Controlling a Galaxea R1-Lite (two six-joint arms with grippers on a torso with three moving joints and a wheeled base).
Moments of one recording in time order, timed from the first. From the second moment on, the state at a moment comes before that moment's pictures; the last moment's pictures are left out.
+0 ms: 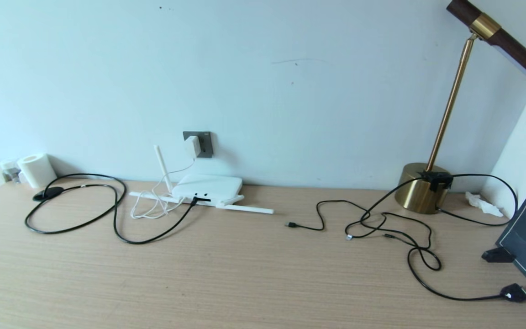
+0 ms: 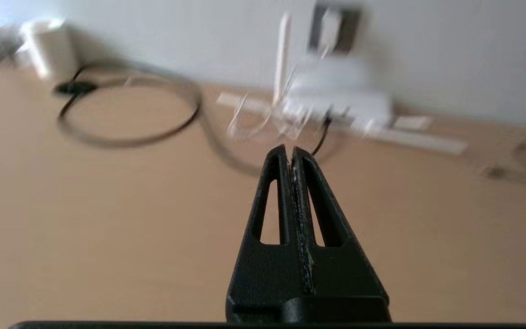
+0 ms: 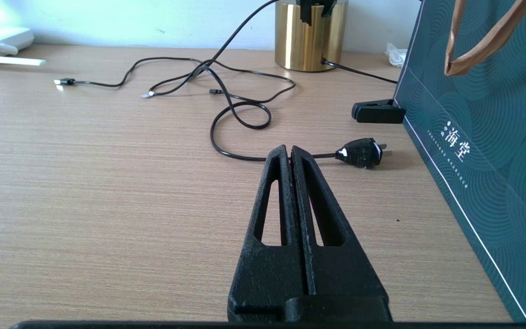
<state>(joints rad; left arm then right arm) -0.08 0.52 -0.28 -0.24 0.24 -0.03 -0.01 0.00 0.00 -0.03 -0.01 0.01</state>
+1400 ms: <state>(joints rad) 0.00 0.00 0.00 0.00 0.00 -0.01 -0.01 0.00 0.00 -0.03 -0.01 0.02</state>
